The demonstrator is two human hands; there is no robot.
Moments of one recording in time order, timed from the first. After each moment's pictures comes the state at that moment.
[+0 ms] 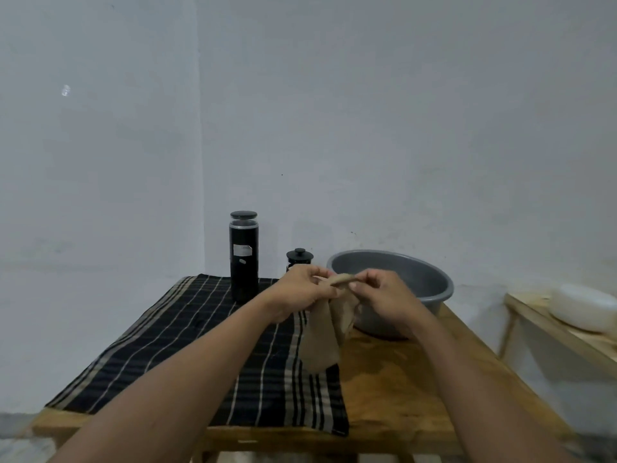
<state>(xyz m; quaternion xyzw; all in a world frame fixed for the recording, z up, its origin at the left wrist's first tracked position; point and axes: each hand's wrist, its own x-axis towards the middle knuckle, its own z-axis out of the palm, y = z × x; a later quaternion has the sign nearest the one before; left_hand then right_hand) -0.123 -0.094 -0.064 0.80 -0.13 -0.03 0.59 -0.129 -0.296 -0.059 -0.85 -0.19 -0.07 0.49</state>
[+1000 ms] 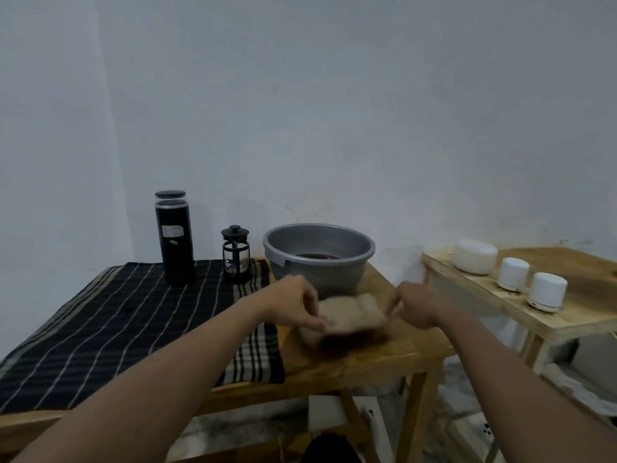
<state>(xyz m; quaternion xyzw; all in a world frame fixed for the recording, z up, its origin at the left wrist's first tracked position) -0.148 -0.178 -0.103 0.92 -0.33 -0.03 0.23 -0.180 -0.461 -0.099 -0.99 -0.04 0.00 0.11</state>
